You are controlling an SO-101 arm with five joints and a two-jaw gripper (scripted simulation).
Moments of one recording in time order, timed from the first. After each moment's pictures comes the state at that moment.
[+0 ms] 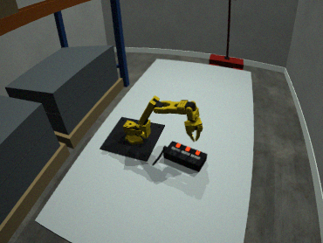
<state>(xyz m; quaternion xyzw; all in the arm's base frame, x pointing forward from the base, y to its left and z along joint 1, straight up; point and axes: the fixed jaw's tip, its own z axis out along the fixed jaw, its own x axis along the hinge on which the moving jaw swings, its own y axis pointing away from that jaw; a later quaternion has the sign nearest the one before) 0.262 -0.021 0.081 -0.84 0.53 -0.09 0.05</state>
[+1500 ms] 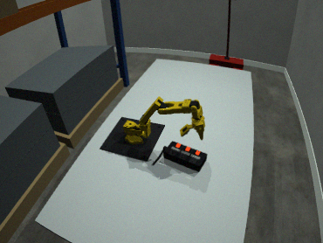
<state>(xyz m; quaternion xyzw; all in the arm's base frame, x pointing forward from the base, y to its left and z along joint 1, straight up) 0.286 0.003 0.076 -0.97 -0.21 -0.11 -0.02</state>
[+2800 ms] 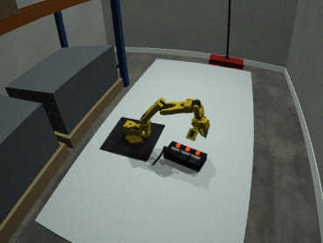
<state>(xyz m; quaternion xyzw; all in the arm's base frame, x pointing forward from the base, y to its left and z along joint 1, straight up) 0.297 0.021 0.074 -0.83 -0.54 -0.10 -0.06</state>
